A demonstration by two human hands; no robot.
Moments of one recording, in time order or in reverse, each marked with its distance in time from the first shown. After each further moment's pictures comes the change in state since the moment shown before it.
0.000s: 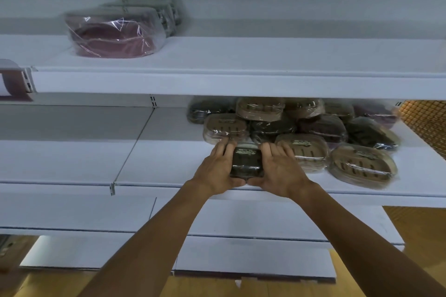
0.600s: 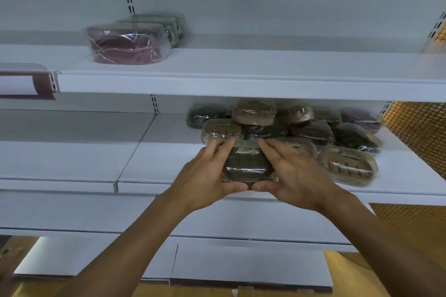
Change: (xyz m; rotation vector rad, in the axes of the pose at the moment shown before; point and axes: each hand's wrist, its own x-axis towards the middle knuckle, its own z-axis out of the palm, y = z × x) left_hand -0.091 0.062 -0.079 0.026 0.125 0.094; right_hand -0.081 -0.015 -0.108 0.061 -0.046 -0.141
